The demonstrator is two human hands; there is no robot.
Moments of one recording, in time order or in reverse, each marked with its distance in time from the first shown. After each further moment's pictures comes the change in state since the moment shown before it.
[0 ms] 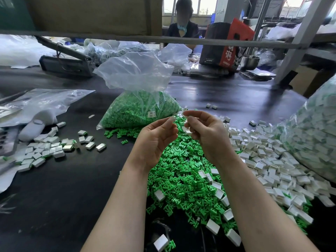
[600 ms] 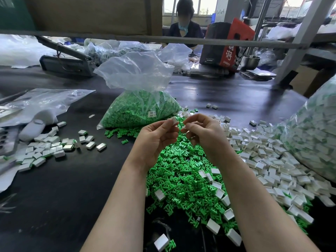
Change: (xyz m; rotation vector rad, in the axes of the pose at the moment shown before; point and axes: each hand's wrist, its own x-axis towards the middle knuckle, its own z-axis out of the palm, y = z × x) left_hand -0.001 0.000 -0.003 0.148 -0.011 0.019; right_hand -0.001 0.000 -0.001 -0.185 -0.039 0.065
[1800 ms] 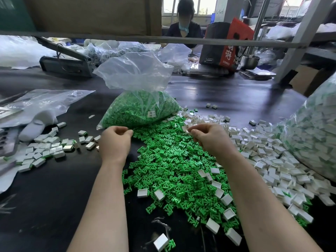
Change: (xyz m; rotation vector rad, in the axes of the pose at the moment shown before) left_hand 0.003 0.013 -0.074 0.874 0.756 0.159; right_hand 0.003 0.007 -0.016 -0.354 0.100 0.161
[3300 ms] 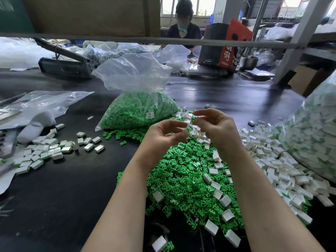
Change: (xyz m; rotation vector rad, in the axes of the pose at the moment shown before) left_hand -0.058 0.056 0.041 -0.486 -0.795 0.201; right_hand -0.002 -0.009 -0.016 0.274 0.064 -0.265
